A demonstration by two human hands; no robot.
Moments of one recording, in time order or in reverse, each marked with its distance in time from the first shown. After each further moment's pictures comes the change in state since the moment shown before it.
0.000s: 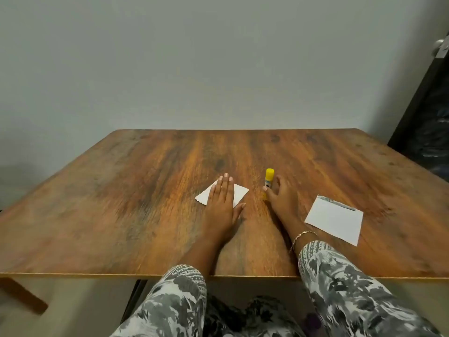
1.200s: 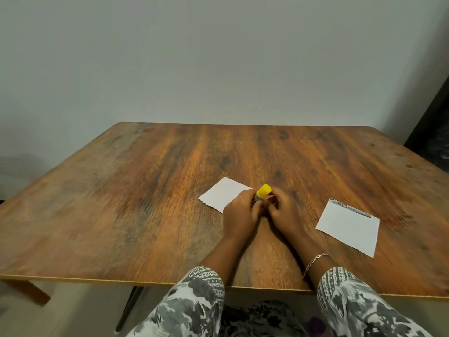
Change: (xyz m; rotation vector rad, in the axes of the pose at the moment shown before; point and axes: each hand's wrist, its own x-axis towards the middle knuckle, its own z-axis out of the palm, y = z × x) left_hand 0.012 0.037 0.003 -0.418 0.168 -0.165; right_hand -0.017 0.004 0.007 0.194 -0.142 -0.262
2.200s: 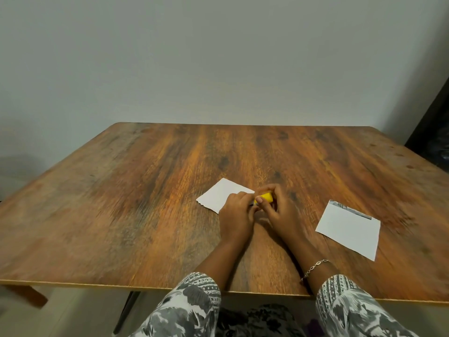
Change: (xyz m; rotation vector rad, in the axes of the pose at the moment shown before) left_hand 0.000 -0.001 0.001 0.097 0.018 -0.036; right_hand -0.004 0.001 0.002 0.024 0.024 -0.059
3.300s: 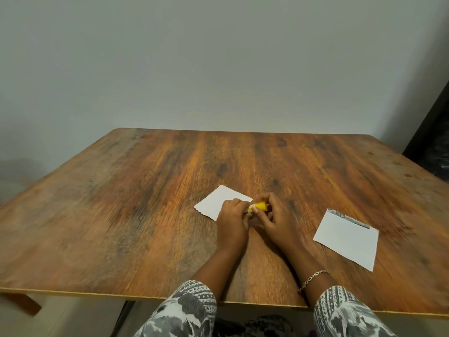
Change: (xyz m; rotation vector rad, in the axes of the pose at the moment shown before) left_hand 0.003 0.001 0.000 -0.017 0.018 -0.060; right_hand 0.002 0.000 0.000 -0.012 -0.043 -0.020
